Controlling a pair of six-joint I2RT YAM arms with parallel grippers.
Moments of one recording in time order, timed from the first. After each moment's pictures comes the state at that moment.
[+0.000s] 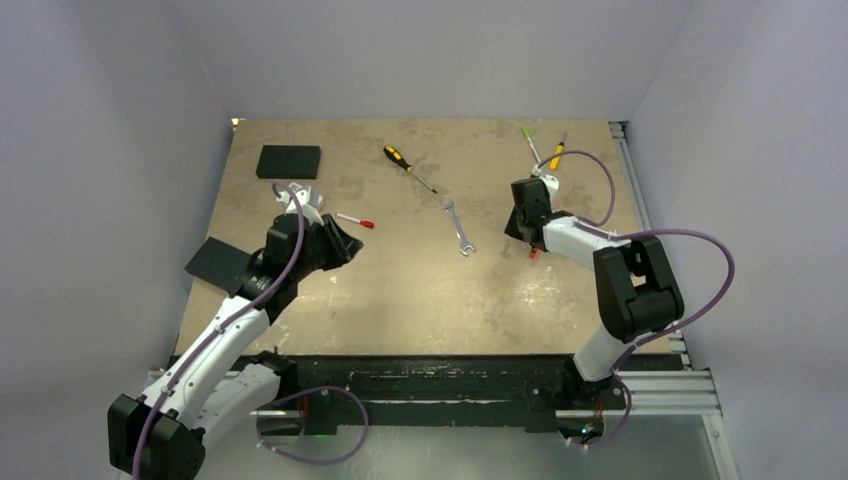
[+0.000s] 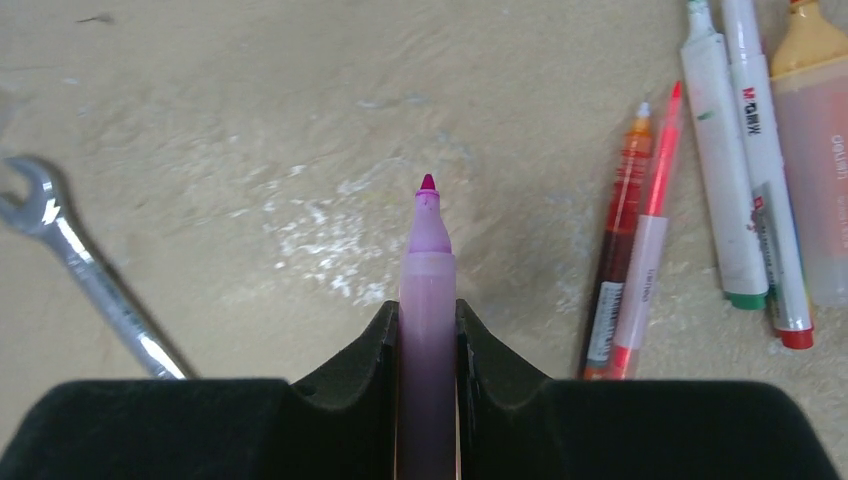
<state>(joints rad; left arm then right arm) -0.38 0.88 0.67 -0.27 0.07 -0.67 0.32 1.64 0.92 -0.12 0.31 0.58</state>
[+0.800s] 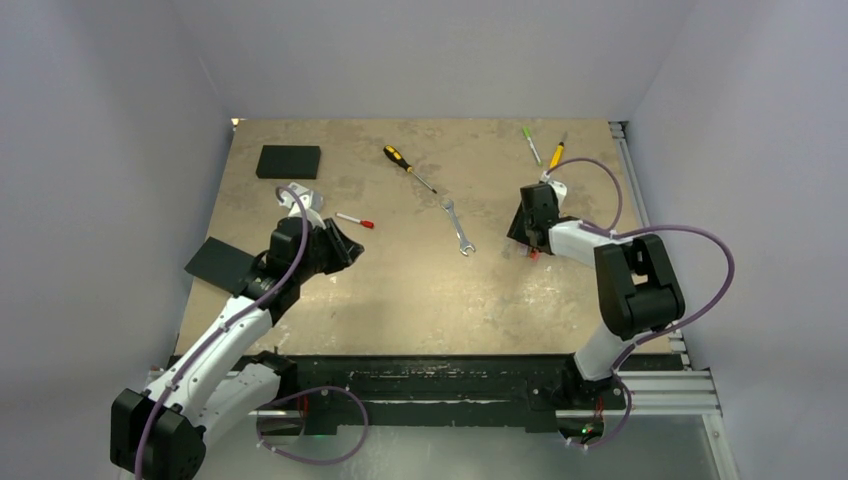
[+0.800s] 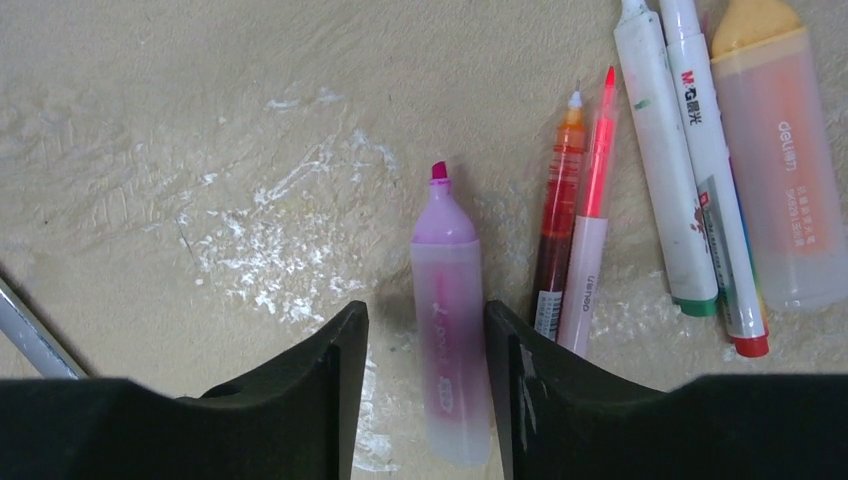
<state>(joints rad) -0.38 0.89 0.61 -0.24 0.07 -0.69 0.25 1.68 0.87 -0.08 0.29 0.56</state>
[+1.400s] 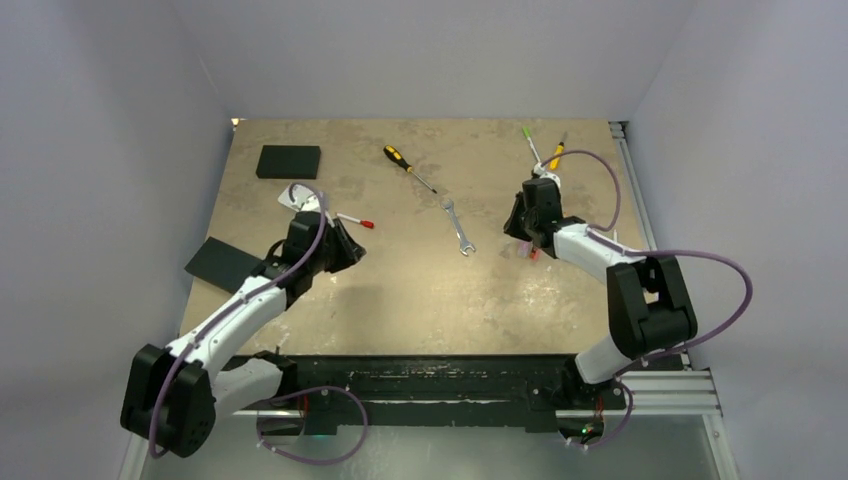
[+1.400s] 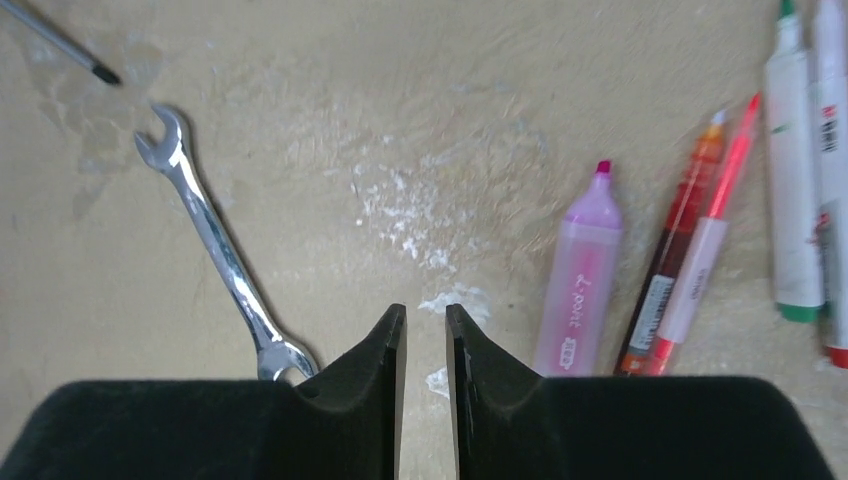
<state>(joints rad) -0.38 1.04 0.61 -0.19 0.03 -0.71 0.27 1.53 0.87 -0.08 0.13 0.53</state>
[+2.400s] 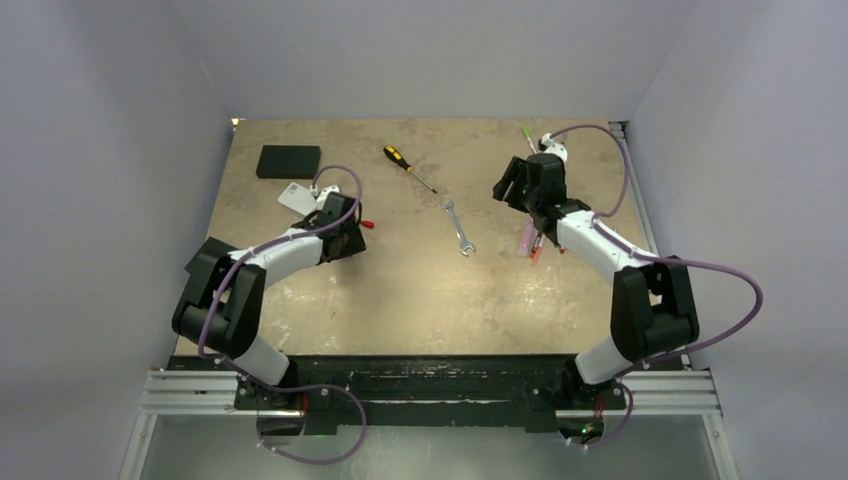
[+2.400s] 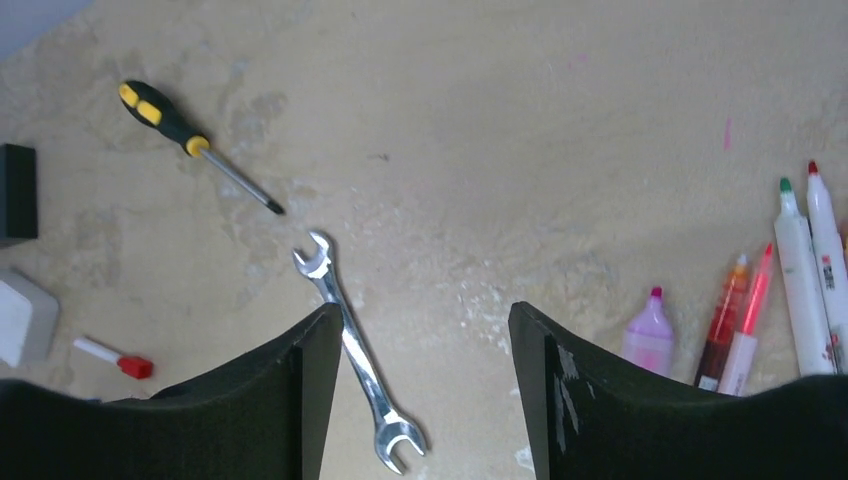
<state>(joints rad) -0.38 1.57 0.84 -0.23 -0.28 -0.64 0.27 1.53 0.98 -0.03 0.13 0.58</state>
